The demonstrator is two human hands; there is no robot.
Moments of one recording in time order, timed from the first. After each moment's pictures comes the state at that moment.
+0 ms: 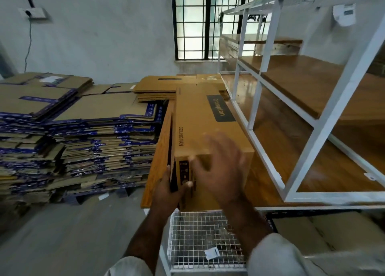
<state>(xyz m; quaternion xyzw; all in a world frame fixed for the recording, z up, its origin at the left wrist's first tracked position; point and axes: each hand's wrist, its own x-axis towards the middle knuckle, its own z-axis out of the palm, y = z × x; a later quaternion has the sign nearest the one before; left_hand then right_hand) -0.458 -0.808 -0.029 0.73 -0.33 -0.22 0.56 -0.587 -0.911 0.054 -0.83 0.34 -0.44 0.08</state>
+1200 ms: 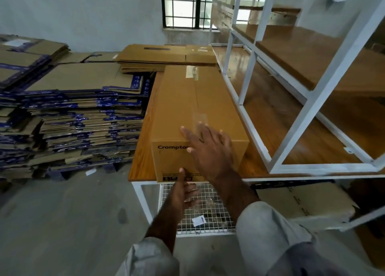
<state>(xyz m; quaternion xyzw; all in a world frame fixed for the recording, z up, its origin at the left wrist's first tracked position) -0.524 -0.831 -0.102 0.59 -0.05 -0.53 0.61 -0.595 -0.929 0.014 -0.93 0.30 -0.19 -0.01</state>
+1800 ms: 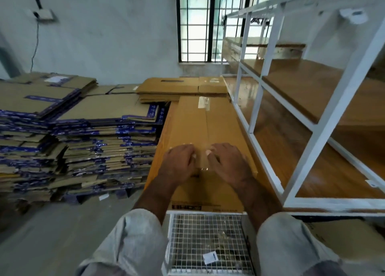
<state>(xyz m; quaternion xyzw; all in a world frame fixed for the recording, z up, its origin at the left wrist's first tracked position) -0.440 -0.874 0.046 0.79 -0.55 0.03 0.27 -0.596 -0.975 0.064 -0.90 0.33 -0.24 0.16</state>
